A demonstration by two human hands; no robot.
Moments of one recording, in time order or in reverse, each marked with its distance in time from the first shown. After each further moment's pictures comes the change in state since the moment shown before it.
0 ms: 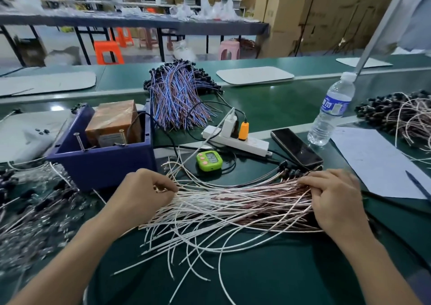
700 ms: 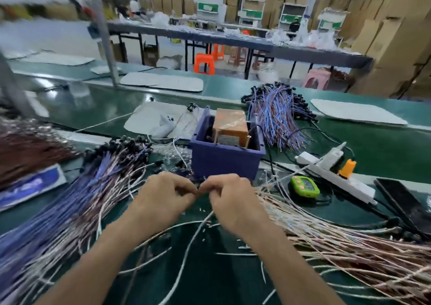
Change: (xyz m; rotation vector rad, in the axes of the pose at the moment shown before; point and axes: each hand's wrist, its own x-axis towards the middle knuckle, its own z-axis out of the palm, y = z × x) left_hand -0.095 -0.078 -0.091 -0.029 0.265 -0.153; right_hand -0.031 -0.326 0.067 0.555 -0.699 -0.416
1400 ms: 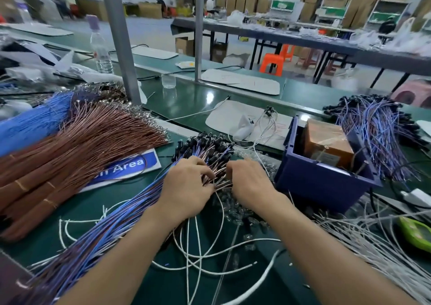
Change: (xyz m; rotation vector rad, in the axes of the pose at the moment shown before) left_hand -0.010 -0.099 -0.069 0.313 0.273 -0.210; right_hand 0.103 -0.090 0.103 -0.473 -0.250 -0.203
